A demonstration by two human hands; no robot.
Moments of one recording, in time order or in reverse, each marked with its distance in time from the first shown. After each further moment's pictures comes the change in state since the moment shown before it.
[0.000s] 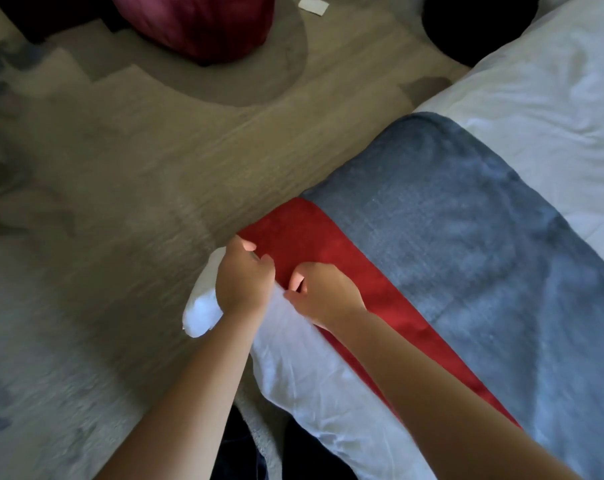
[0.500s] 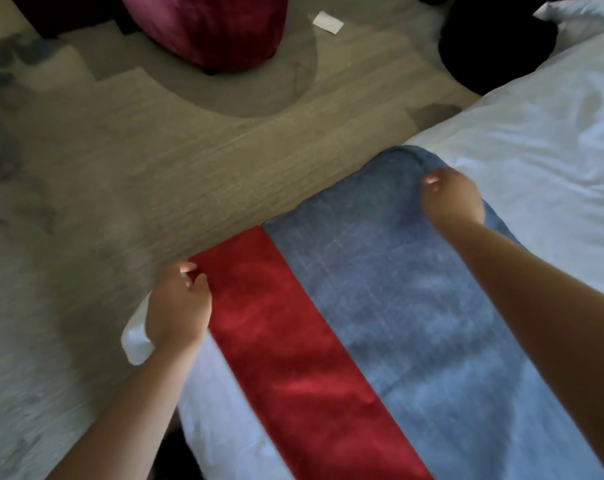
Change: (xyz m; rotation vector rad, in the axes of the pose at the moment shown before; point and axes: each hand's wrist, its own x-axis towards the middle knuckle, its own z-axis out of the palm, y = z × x) left_hand 0.018 0.009 0.033 0.062 0.226 -0.085; right_hand 0.131 0.179 -0.198 -0.006 0.546 0.263
